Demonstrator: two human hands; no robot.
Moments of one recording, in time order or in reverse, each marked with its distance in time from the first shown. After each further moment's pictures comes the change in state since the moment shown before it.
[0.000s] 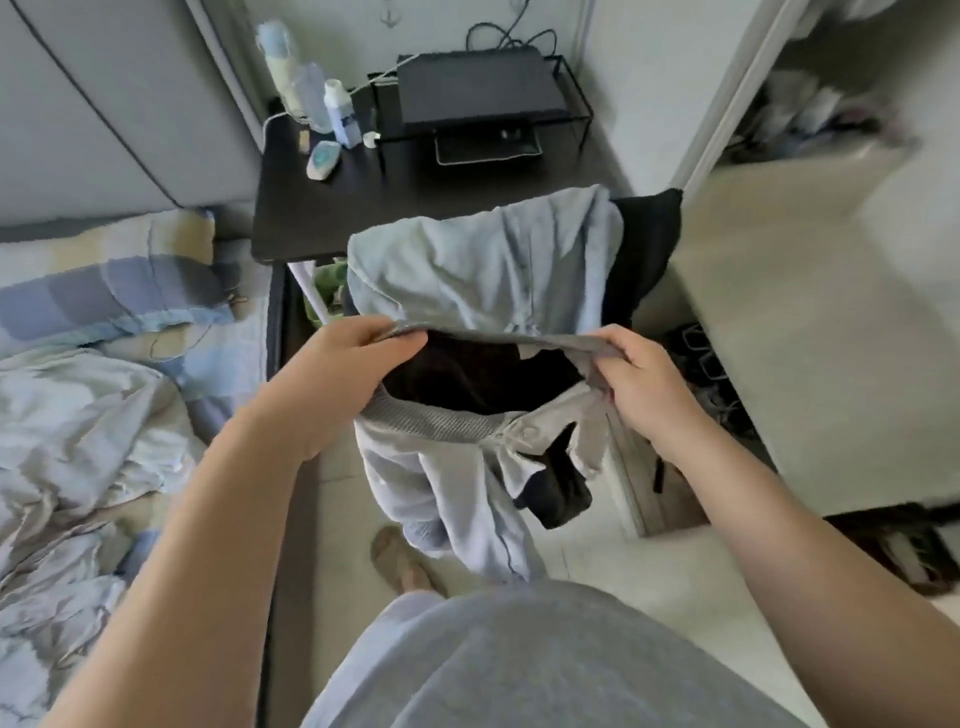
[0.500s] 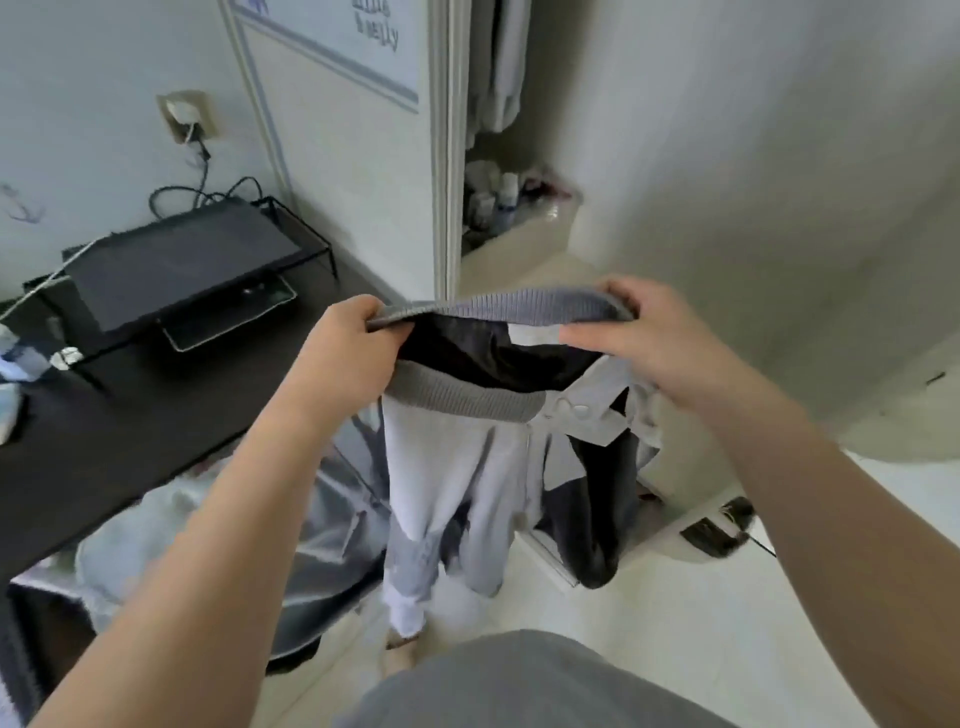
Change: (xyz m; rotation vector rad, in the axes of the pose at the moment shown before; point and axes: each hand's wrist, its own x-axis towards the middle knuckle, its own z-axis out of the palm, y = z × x) left_hand 0.225 0.154 0.123 0.305 -0.216 0.466; right_hand 0.031 -0.067 -0.177 0.012 0.502 0.118
